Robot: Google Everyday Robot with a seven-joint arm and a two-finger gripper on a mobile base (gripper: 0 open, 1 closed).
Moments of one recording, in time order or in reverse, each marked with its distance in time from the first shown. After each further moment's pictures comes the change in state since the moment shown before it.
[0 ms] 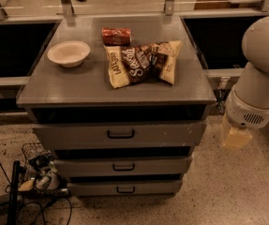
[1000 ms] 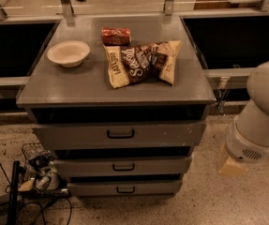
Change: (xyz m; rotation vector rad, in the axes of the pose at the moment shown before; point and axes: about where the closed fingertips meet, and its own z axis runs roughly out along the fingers) arm 0.001 0.044 0.048 -0.022 -0.067 0.063
